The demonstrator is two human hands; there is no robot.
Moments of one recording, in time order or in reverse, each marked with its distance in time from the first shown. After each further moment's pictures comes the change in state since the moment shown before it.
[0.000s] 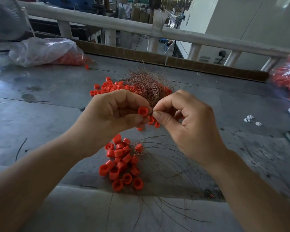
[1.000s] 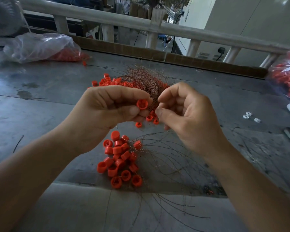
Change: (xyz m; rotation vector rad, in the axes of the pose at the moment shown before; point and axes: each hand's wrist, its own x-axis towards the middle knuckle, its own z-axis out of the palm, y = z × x) left_hand -0.001 0.001 -0.002 -0.238 0.001 -0.025; right_hand 0.000 -0.004 -0.004 0.312 -0.086 0.293
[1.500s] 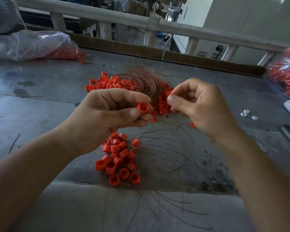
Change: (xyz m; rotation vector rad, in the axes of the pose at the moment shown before) left_hand -0.002 -0.006 0.002 -0.163 -0.073 -0.116; right_hand 0.012 0.016 -0.027 -0.125 0.069 0.133
